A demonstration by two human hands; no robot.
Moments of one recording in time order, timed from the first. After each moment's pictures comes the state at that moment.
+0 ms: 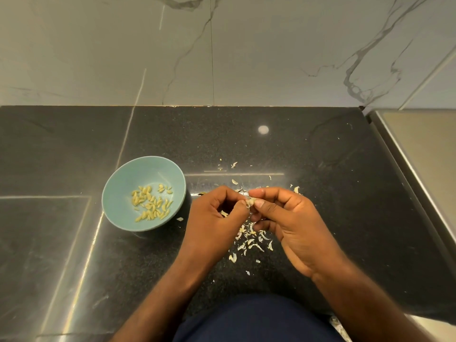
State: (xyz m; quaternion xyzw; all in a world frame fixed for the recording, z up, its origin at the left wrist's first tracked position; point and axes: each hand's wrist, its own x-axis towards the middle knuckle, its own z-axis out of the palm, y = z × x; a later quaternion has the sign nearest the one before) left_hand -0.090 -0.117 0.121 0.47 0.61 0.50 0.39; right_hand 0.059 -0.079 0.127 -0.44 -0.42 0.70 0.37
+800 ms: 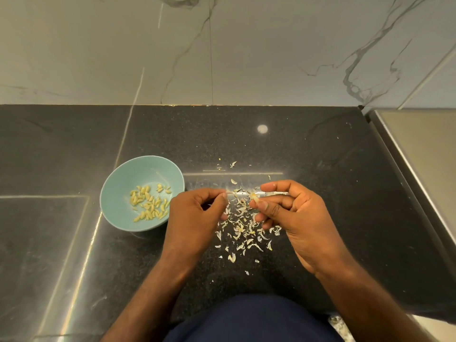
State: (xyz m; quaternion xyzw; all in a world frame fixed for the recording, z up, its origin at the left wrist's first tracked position) left_hand -0.111 -0.113 0.112 0.44 0.69 0.46 0.35; right_hand 0.063 -0.076 0.132 -0.46 -0.47 0.64 0.39
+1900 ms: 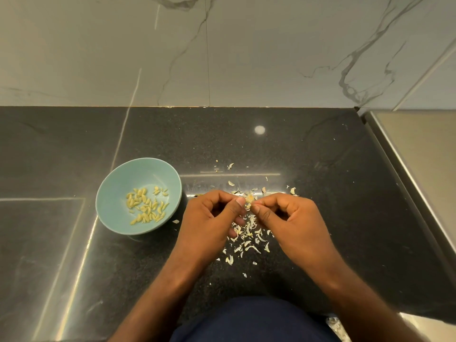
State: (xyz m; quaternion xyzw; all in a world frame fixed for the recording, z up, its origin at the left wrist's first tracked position) left_hand -0.095 -0.114 0.115 0.42 0.60 0.50 0.47; right_hand 0.069 -0.079 0.122 -0.52 -0.65 0.46 0.32
